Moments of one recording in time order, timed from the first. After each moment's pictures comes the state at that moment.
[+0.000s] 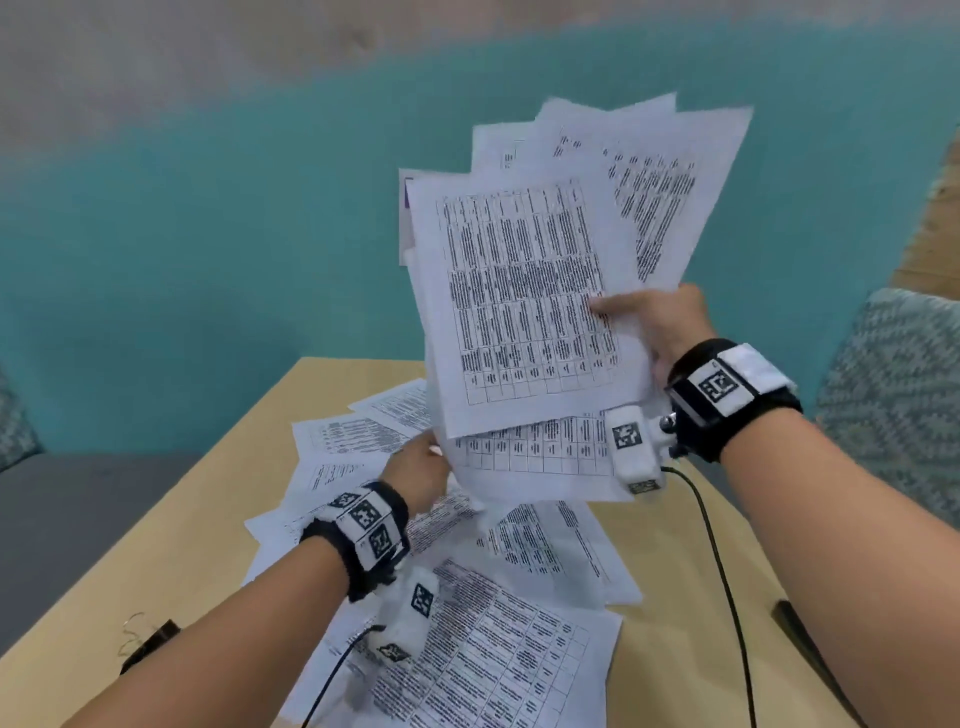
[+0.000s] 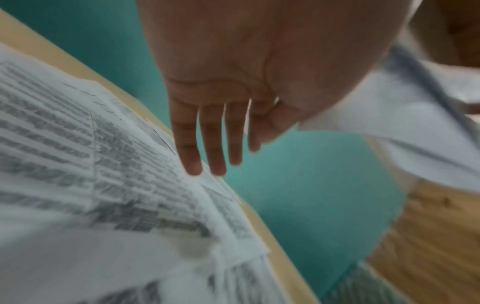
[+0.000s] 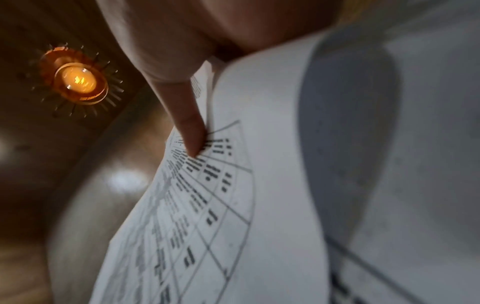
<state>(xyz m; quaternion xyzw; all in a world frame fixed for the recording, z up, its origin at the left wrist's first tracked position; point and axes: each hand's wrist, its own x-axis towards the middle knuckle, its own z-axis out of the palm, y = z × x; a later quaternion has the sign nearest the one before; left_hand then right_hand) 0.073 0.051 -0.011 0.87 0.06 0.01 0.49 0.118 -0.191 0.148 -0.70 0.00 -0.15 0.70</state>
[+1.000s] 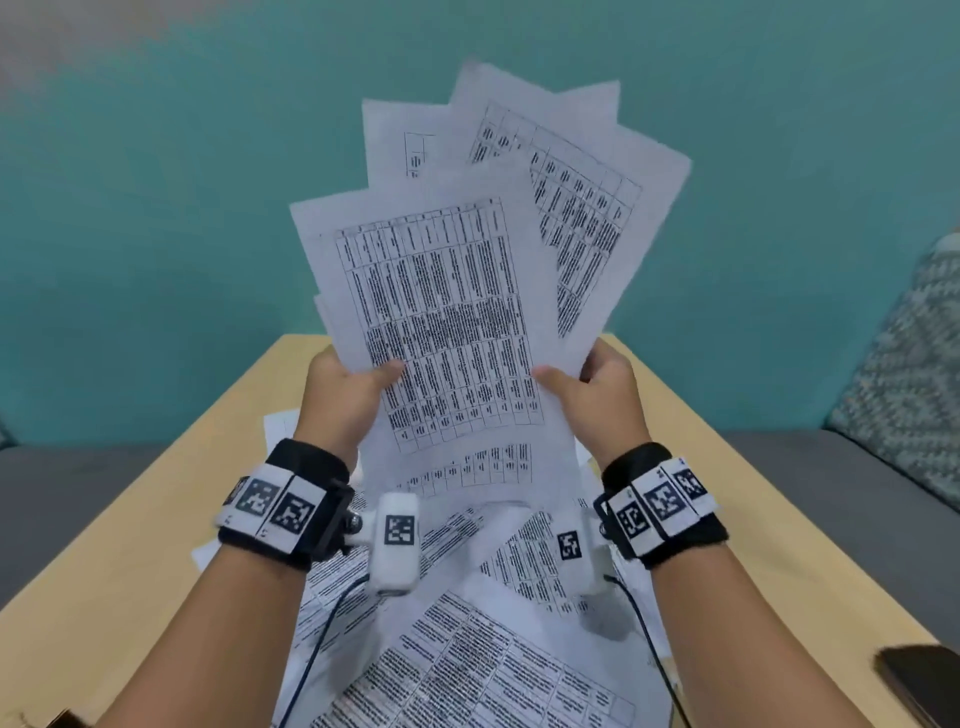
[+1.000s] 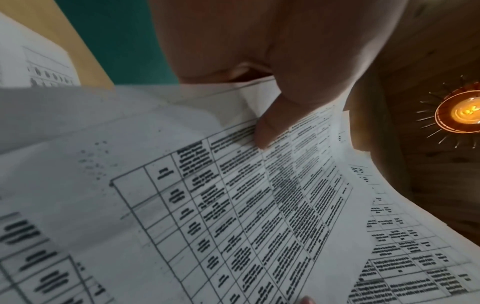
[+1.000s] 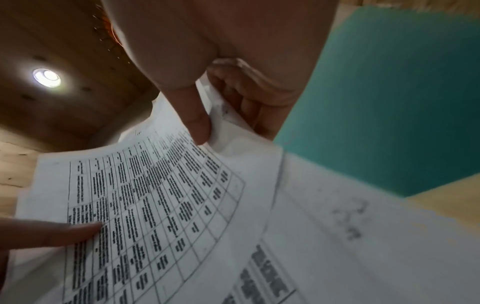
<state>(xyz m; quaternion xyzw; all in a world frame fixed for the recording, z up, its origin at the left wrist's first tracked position) 0.126 0.086 0.029 0.66 0.07 0.25 0.70 0.166 -0.135 0.024 -0.72 -0.12 -0.15 0.66</state>
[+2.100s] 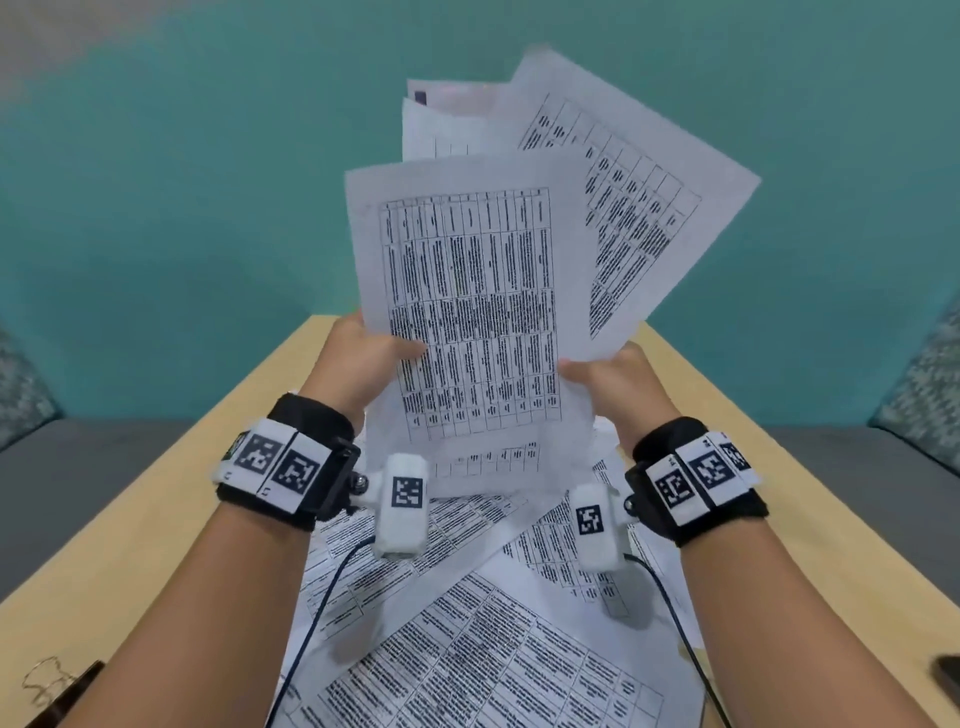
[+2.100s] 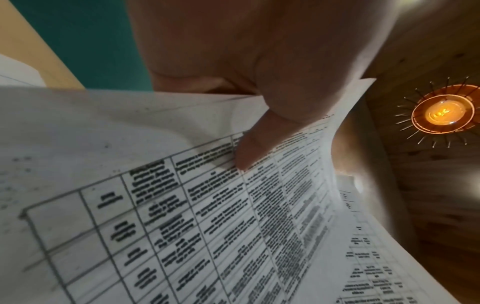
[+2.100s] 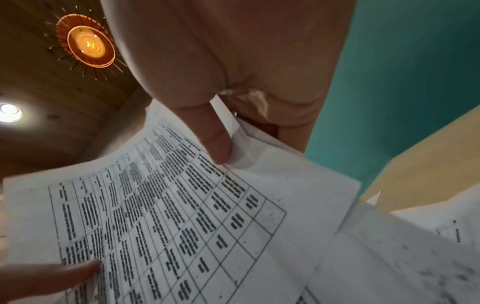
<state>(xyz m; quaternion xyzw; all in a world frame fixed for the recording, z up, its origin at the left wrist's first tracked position) 0.122 0.096 0.042 0.74 0.09 0.18 0.65 0.183 -0.131 0.016 -0.76 -0.08 -0.05 0.65</state>
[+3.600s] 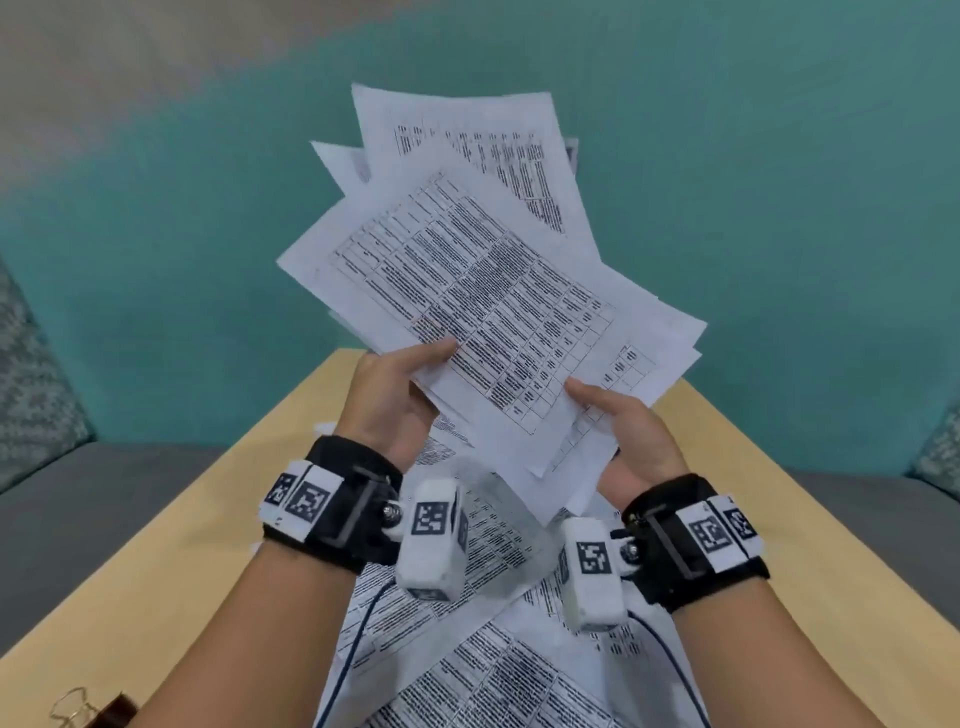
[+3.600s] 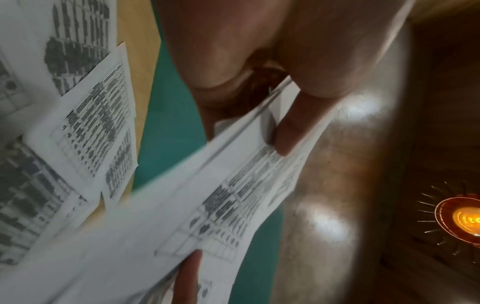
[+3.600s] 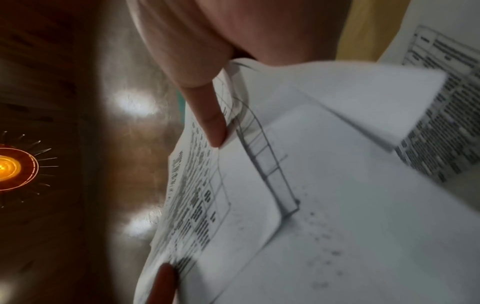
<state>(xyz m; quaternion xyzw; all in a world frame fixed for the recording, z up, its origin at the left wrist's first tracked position) 0.106 0.079 0.054 0.47 0.04 0.16 0.87 0.175 -0.119 0.014 -0.48 -0.03 0.14 0.87</state>
